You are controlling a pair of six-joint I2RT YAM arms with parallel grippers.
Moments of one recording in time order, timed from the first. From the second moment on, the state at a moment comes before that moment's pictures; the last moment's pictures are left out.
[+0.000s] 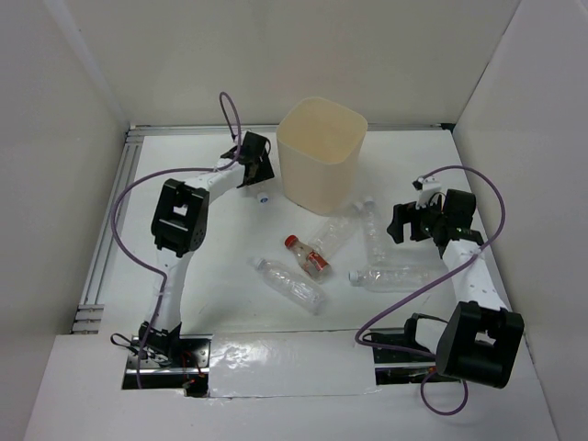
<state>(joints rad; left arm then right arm) -0.35 2.29 1.82 -0.38 -0.27 -0.62 -0.27 1.12 0.68 -0.32 -0.51 -0.31</state>
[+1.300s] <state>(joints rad) -0.66 2.04 1.90 0.26 -0.18 -0.26 -0.27 1.13 0.68 -0.70 -0.79 -1.18</state>
